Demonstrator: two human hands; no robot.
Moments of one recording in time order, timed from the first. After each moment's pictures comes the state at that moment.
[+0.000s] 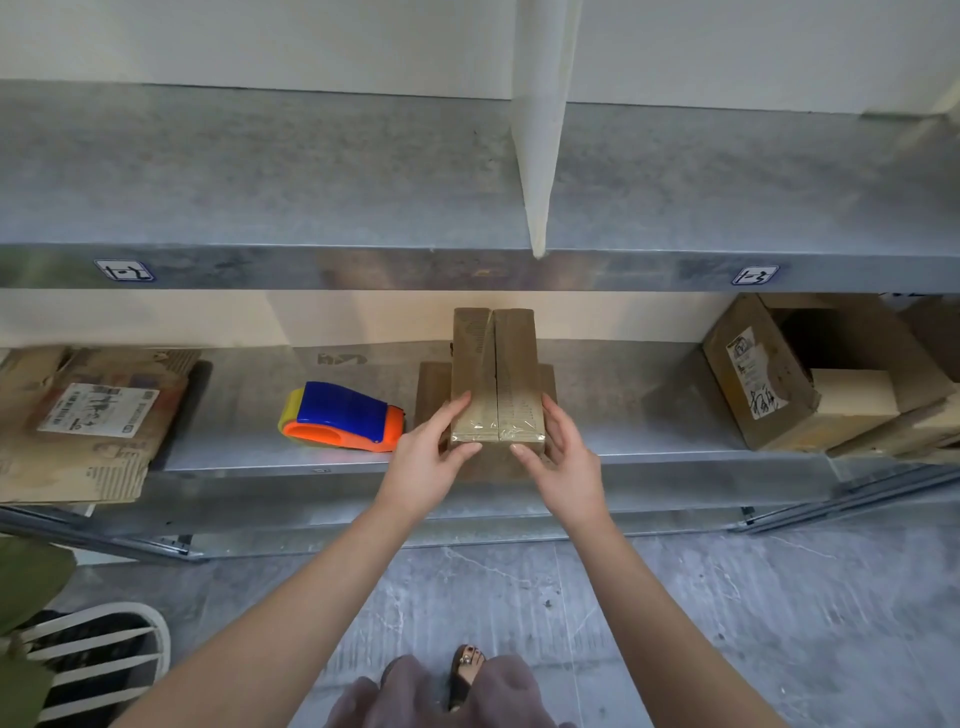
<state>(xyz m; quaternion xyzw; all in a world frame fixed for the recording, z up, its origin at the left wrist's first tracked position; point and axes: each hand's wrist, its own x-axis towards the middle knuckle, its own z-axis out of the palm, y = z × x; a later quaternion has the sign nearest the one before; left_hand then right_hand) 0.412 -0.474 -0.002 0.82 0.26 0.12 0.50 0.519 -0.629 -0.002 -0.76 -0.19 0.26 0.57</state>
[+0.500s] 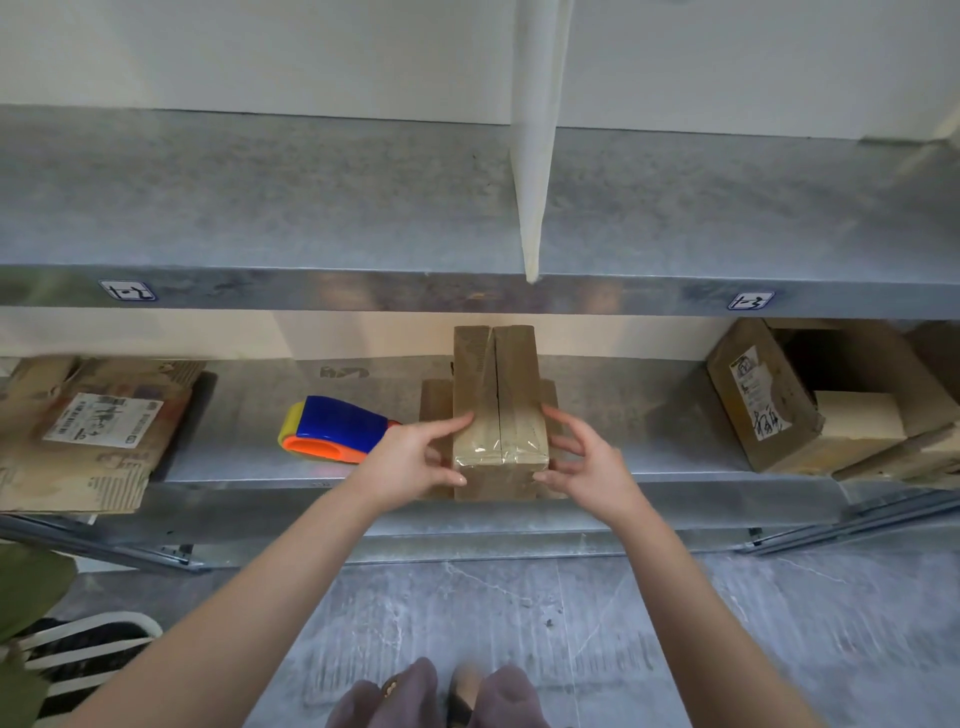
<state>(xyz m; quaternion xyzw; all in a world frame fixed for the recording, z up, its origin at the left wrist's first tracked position) 0.413 -0.438 0.020 0.86 0.22 -0.01 0.45 0.565 -0.647 0.021 -0.77 -0.23 0.34 0.49</state>
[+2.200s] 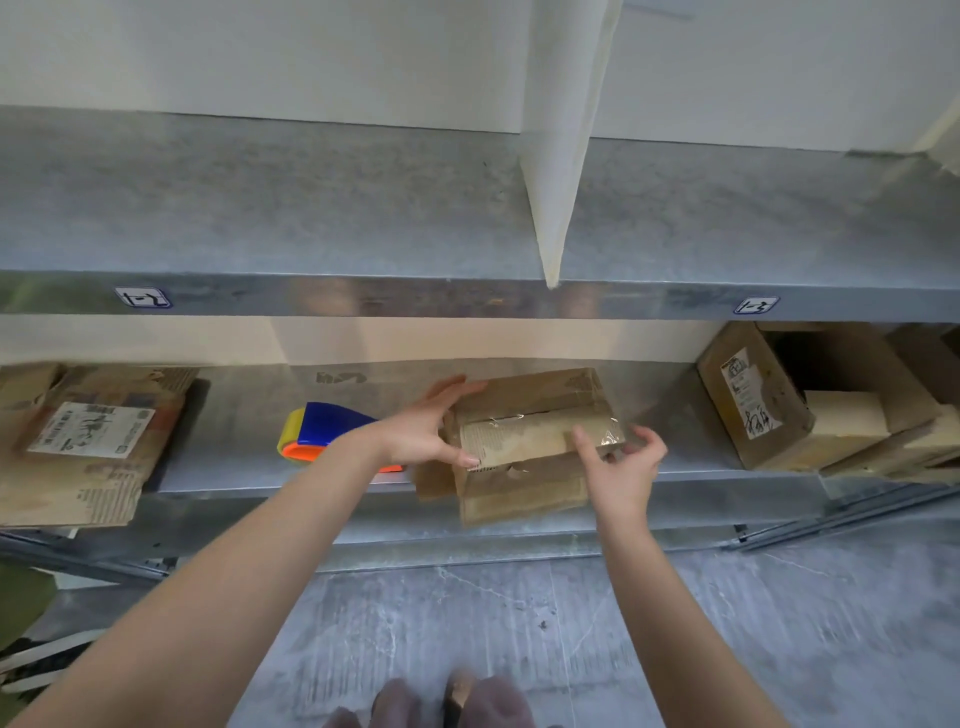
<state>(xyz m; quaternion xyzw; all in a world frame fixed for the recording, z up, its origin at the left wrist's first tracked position) 0.451 -0.400 0.030 0.88 0.12 -0.13 0.45 0.549 -0.639 0.011 -0.83 0.02 0.10 0.54</state>
